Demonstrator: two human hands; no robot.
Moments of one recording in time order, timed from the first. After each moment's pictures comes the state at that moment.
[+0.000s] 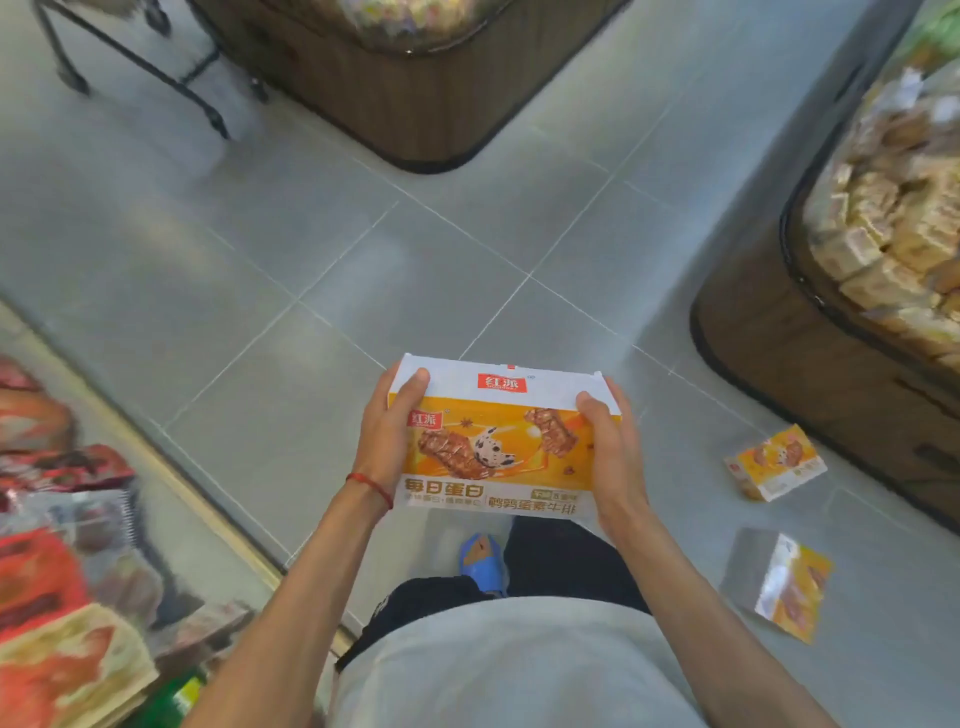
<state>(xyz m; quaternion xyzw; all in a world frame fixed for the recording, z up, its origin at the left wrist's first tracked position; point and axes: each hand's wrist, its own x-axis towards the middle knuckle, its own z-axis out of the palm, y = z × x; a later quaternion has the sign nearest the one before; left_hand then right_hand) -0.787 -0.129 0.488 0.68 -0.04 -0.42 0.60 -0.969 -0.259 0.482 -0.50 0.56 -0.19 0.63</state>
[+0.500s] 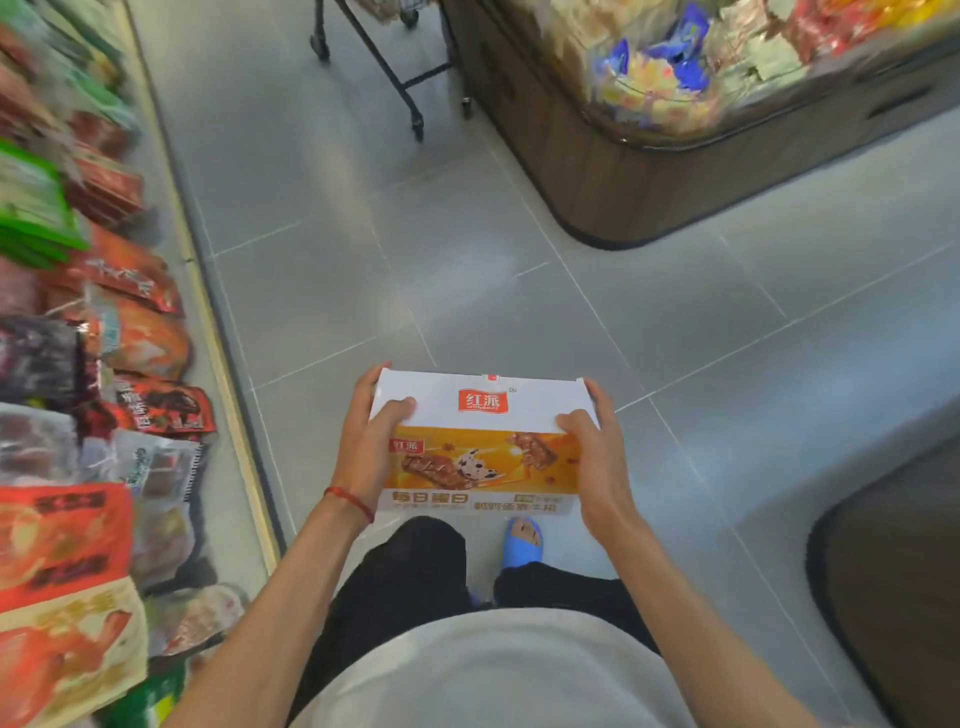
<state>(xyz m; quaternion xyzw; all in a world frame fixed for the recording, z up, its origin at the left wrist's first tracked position) -0.562 -0.163 0.499 0.72 0.09 -0.23 0.65 -0.659 -0.369 0.484 -0.60 0.39 -0.01 0.69</state>
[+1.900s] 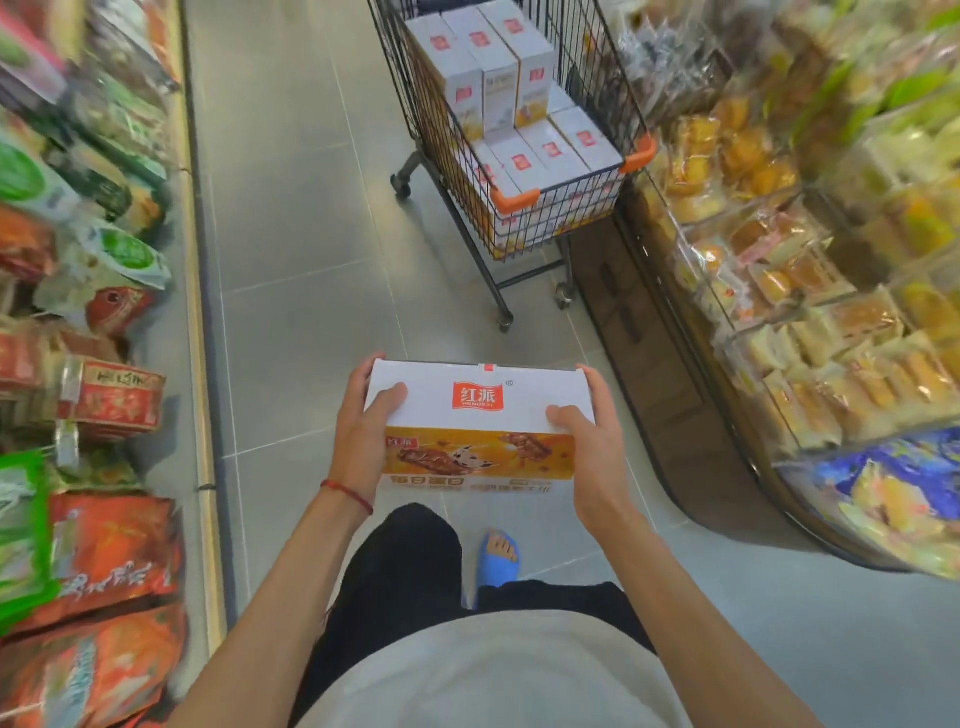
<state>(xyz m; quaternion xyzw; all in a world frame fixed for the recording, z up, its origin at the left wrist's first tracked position) 0.349 -0.222 0.510 0.70 0.16 -0.15 0.68 0.287 -0.434 0.504 -0.63 0.31 0.02 0.71</state>
